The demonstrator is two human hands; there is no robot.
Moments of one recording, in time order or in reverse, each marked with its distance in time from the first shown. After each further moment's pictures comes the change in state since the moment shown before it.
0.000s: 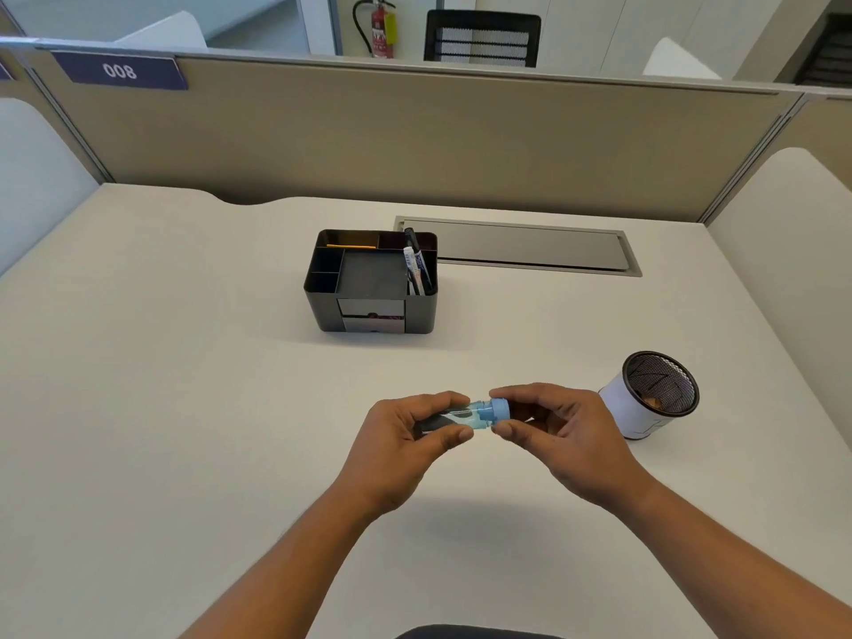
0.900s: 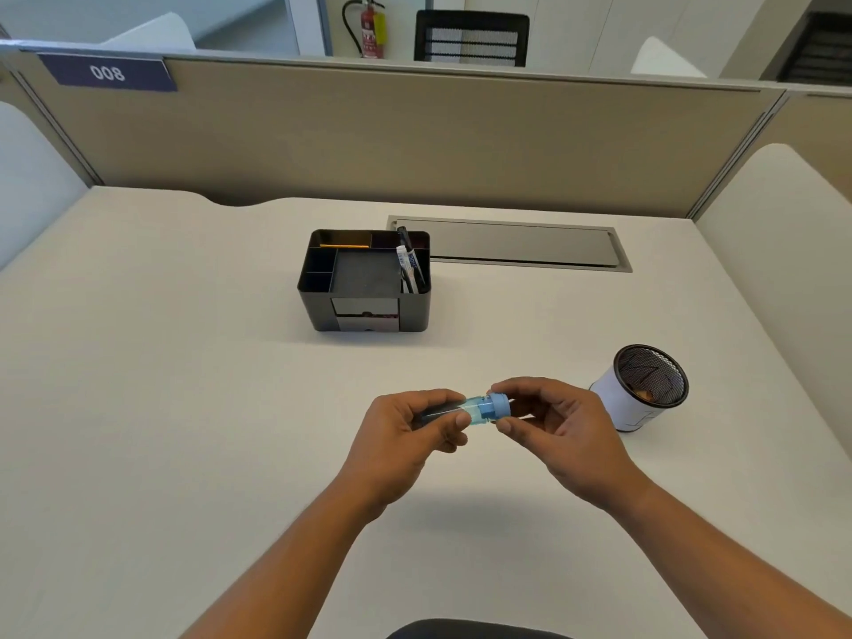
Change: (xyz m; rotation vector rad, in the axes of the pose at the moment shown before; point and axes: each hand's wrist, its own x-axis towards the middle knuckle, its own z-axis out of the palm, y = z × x) left_hand 0.001 0.003 0.006 -0.213 -0.021 -0.117; right_hand -0.006 0.006 0.000 0.044 0.040 -0.012
